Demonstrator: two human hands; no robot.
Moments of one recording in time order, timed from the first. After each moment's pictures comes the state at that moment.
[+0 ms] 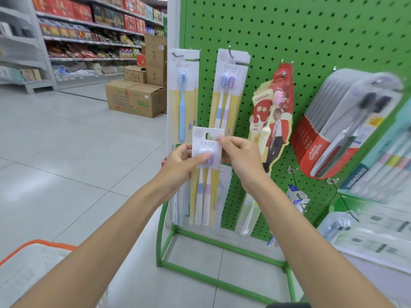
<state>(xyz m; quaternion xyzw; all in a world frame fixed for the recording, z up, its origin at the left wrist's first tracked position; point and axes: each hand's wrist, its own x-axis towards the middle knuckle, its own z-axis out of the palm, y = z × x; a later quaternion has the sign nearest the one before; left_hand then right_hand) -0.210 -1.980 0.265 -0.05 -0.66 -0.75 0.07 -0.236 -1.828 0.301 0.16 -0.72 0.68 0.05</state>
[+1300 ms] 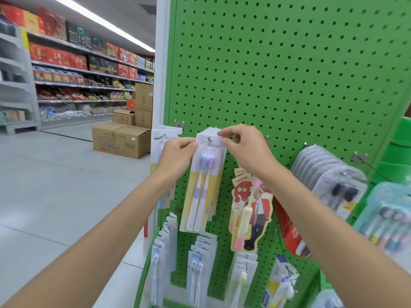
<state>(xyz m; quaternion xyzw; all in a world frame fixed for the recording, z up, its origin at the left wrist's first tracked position) -0.311 -1.977 0.420 -0.07 -0.73 -0.64 0.25 -0.313 -1.807 0.471 0.24 -0.88 0.33 0.26</state>
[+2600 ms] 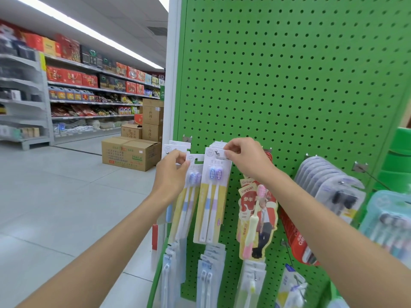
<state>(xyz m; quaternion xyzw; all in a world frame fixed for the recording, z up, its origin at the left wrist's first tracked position) -0.291 -2.002 0.412 -0.01 -0.80 -0.48 0.37 -0.320 -1.814 0.478 0.24 -0.89 0.30 0.24</state>
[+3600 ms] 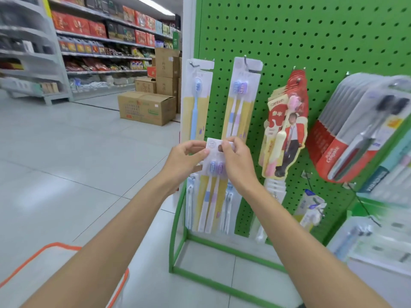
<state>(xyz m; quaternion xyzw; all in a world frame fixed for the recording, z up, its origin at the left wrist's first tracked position) -0.213 -2.009 0.278 -0.01 -0.72 -0.69 0.13 -0.238 -1.870 0.288 0.17 -0.77 0.61 0.13</state>
